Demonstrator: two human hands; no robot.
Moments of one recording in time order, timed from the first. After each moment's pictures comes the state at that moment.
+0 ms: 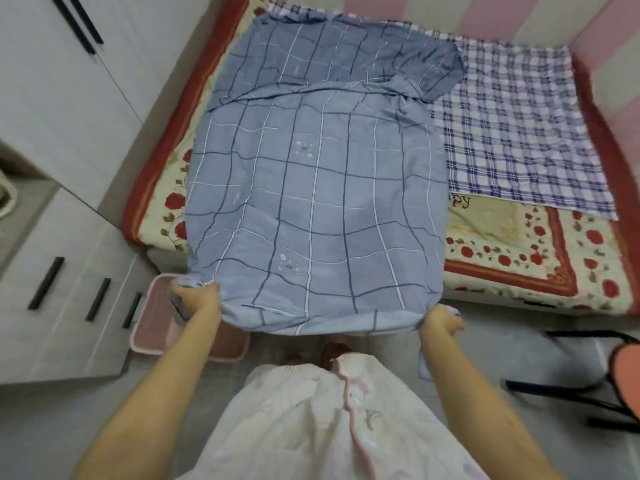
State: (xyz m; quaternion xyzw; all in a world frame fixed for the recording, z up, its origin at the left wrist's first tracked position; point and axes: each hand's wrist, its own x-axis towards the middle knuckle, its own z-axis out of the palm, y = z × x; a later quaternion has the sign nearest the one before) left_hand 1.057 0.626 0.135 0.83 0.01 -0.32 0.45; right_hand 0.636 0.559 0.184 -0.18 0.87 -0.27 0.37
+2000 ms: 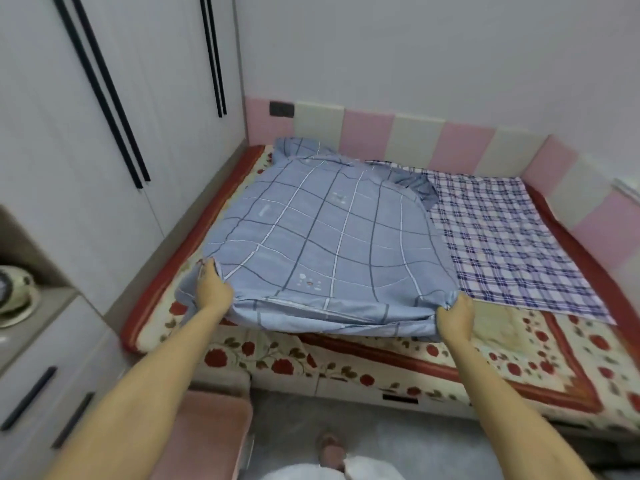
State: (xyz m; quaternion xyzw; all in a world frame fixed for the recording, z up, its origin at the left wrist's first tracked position) left_hand 1.088 0.476 0.291 0.86 -0.34 -0.18 0.35; right_hand 0.658 0.405 0.299 -0.55 0.75 -0.32 0.17
